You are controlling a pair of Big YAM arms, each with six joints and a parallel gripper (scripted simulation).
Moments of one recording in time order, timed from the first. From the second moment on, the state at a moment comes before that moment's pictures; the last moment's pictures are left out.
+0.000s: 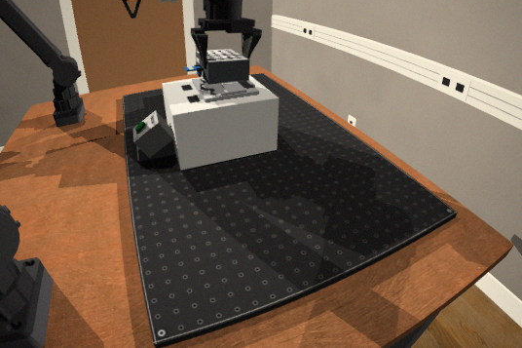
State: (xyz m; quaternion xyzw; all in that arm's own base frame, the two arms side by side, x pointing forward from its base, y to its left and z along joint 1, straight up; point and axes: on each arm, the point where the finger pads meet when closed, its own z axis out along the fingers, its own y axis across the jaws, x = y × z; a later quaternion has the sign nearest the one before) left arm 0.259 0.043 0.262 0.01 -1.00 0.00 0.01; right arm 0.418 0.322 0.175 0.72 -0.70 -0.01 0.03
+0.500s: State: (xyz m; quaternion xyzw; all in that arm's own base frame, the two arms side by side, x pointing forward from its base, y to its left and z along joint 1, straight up) left arm 0.258 0.043 0.261 0.01 -1.00 0.00 0.01; right arm 0.418 0.323 0.177 0.72 -0.70 -0.01 0.03
